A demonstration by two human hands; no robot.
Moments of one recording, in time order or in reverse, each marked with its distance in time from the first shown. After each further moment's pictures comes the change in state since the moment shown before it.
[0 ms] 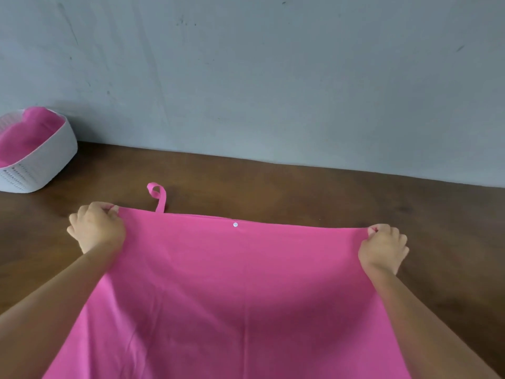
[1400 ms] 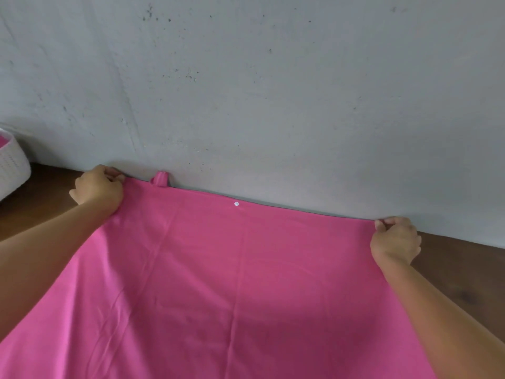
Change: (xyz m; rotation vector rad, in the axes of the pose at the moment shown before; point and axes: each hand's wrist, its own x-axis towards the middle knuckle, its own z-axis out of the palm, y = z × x) left_hand 0.161 0.115 0.101 -0.038 -0.008 -0.027; right_hand 0.187 -0.097 0.090 0.211 0.012 0.046
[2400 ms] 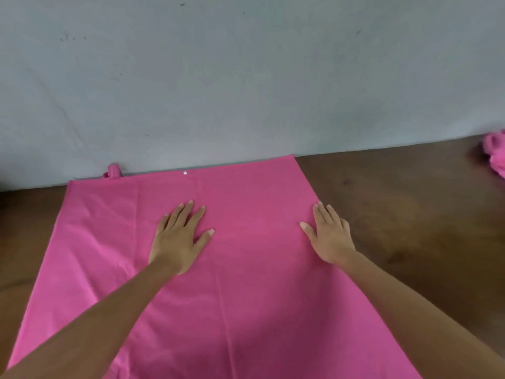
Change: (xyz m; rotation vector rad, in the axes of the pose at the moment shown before) left_hand -0.253 0.019 -0.007 0.337 -0.528 1.030; right_hand -0.193 0.085 -0.128 -0.508 -0.466 -0.293
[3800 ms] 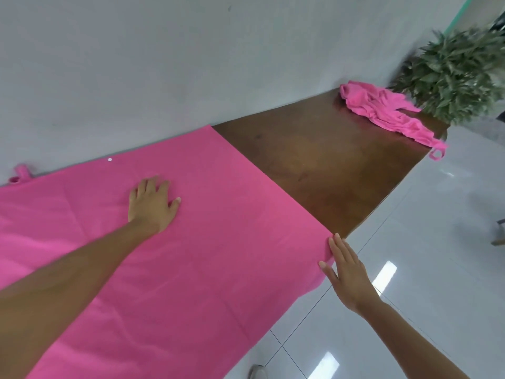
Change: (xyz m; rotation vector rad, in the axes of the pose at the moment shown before) left_hand -0.002 0.045 -0.012 0.009 0.034 0.269; right_hand -0.351 0.049 0.064 0.255 0.132 0.427
